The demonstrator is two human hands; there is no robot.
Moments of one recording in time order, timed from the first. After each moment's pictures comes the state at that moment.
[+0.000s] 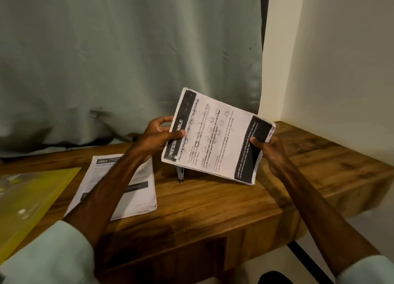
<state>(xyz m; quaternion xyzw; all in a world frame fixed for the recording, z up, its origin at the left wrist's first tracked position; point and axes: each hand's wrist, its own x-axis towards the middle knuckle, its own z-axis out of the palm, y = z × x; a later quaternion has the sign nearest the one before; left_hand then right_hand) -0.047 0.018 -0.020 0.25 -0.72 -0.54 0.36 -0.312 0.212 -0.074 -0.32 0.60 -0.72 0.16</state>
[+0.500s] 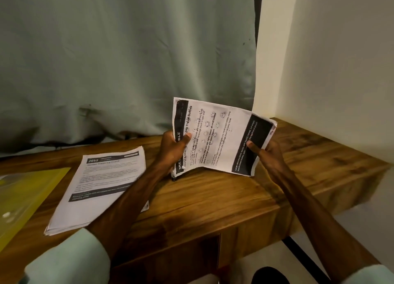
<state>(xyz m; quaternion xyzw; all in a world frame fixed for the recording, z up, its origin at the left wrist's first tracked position) -0.106 0.055 -0.066 0.29 -0.68 -0.50 0.45 -0.325 0.217 -0.100 -0.32 0.64 -0.69 0.10</state>
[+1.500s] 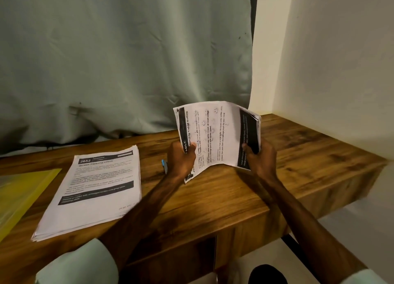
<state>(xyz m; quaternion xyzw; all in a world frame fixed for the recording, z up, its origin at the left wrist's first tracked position) -0.139 0.078 -0.100 0.37 -0.72 -0.39 0.45 -0.313 0.208 -0.120 -0.32 0.72 -0.62 -0.05</state>
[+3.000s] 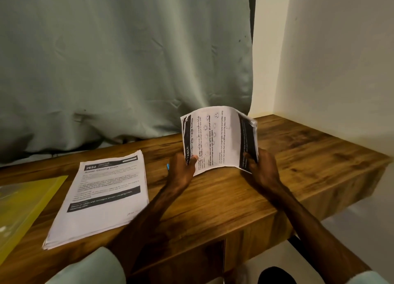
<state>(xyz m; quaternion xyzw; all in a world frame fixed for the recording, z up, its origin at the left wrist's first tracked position) -0.125 0.051 -0.134 0.34 -0.77 -0.38 0.39 -0.326 0.208 -0.151 -0.42 0.75 -0.51 -0.09</state>
